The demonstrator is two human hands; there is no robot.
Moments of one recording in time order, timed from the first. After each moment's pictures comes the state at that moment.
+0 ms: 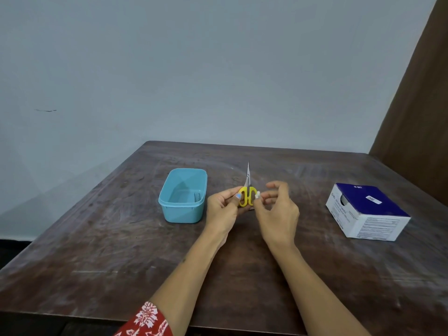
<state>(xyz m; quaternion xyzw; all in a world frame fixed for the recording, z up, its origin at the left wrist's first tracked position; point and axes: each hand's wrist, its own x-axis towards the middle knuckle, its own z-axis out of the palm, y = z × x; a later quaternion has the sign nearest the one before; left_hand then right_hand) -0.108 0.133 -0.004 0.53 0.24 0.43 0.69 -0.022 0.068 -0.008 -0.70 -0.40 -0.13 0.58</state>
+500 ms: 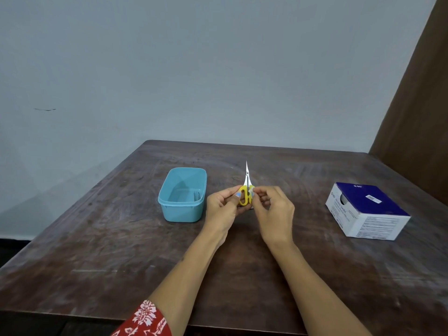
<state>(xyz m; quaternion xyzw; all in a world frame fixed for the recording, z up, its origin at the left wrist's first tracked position) -0.108 0.135 -0.004 0.52 0.23 0.43 0.70 -0.022 0.069 -0.008 -0.67 -0.45 -0.13 0.57</state>
